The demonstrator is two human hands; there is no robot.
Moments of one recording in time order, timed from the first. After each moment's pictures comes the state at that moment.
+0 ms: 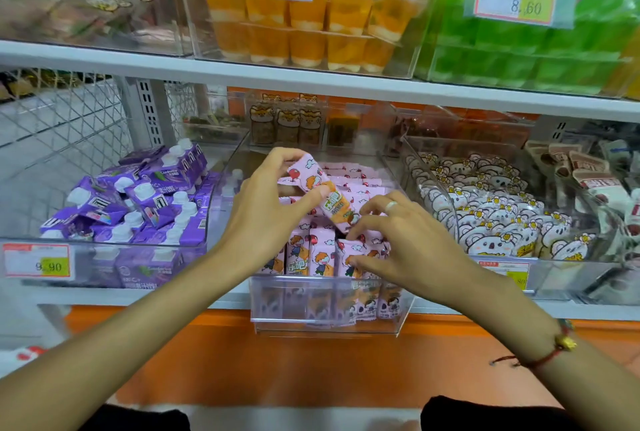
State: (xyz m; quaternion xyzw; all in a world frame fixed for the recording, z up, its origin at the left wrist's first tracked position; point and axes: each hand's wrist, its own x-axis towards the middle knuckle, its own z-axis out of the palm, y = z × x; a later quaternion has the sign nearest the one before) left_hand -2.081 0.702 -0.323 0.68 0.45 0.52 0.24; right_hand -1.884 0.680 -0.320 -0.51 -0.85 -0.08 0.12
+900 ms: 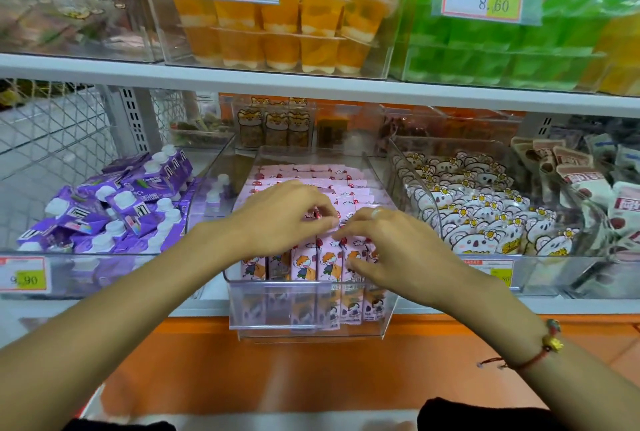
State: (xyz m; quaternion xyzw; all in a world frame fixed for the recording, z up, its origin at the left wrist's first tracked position) left_hand -2.062 0.736 -0.314 0.89 0.41 0.16 0.05; right_hand -1.873 0.679 -0.323 -0.49 -0.86 -0.07 0.13
